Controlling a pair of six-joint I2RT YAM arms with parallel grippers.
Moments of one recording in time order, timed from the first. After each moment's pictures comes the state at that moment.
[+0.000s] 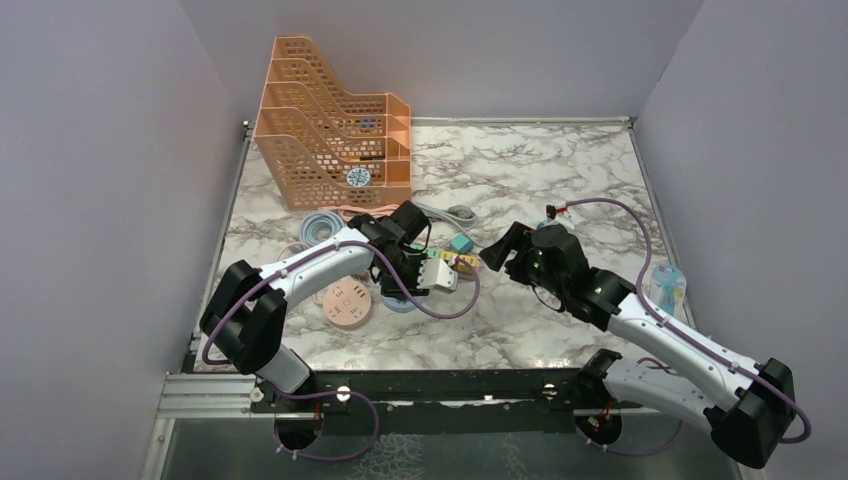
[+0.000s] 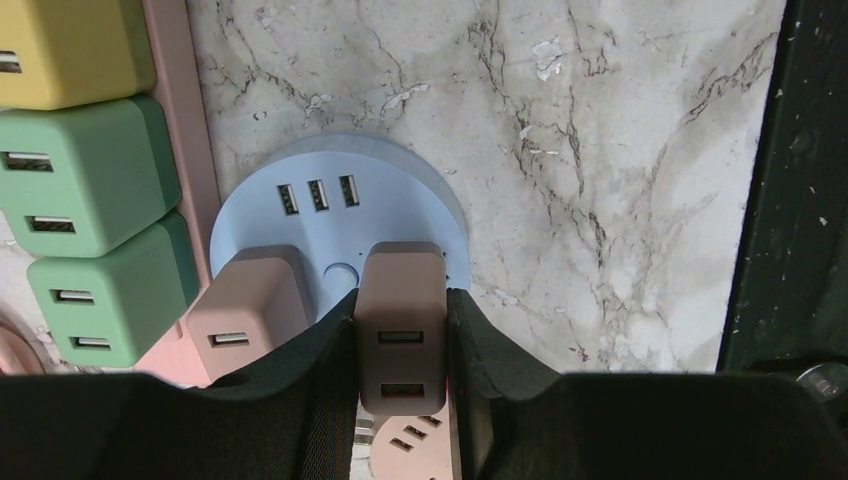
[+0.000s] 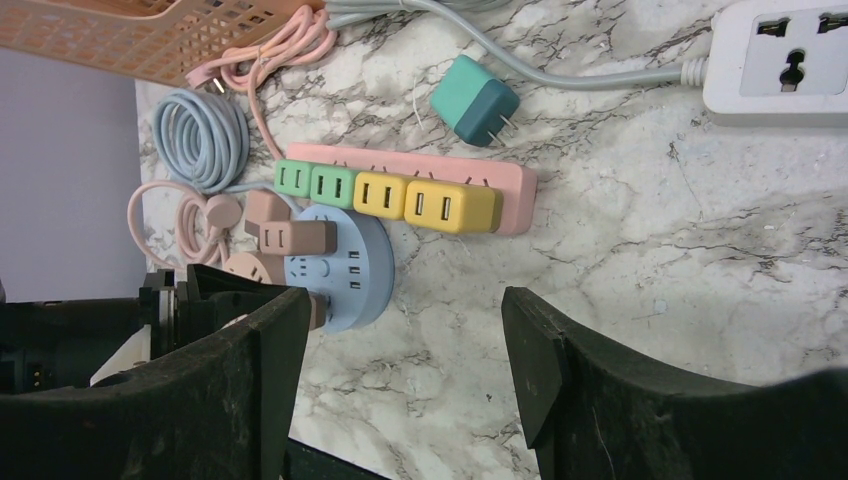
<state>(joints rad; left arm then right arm) -0.74 1.54 1.09 -0.88 0.35 0.95 0.73 0.92 0.68 -0.32 0.23 0.92</state>
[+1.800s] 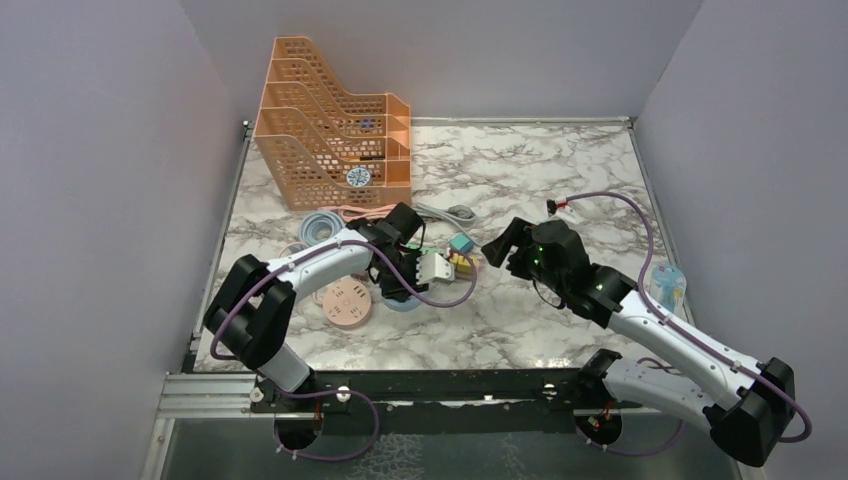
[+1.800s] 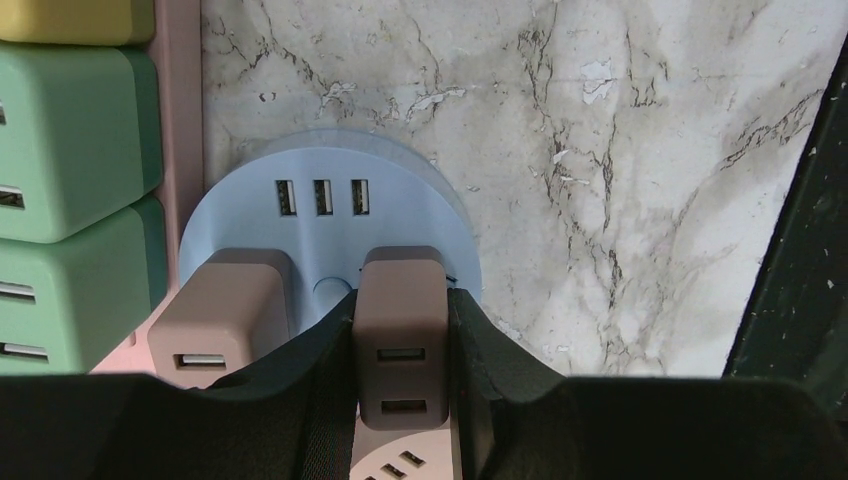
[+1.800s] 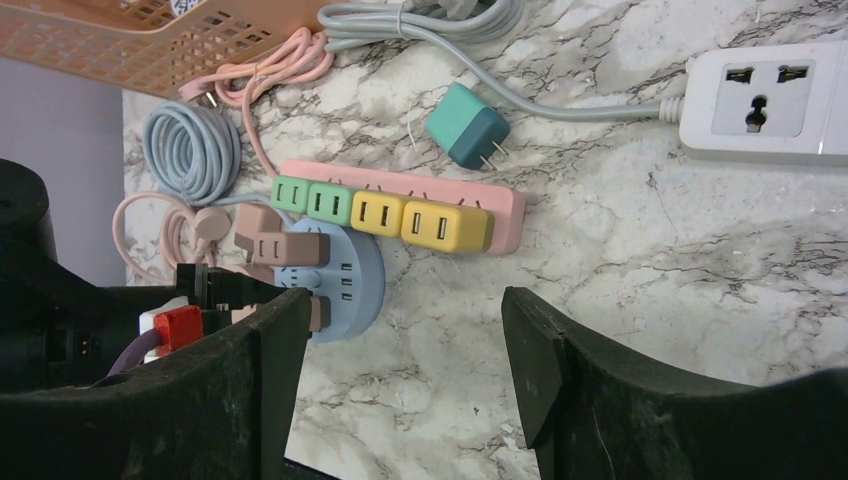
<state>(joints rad) -0.68 1.58 0.99 -0.74 0.36 0.84 0.73 0.94 0.72 -0.34 0.27 0.87</state>
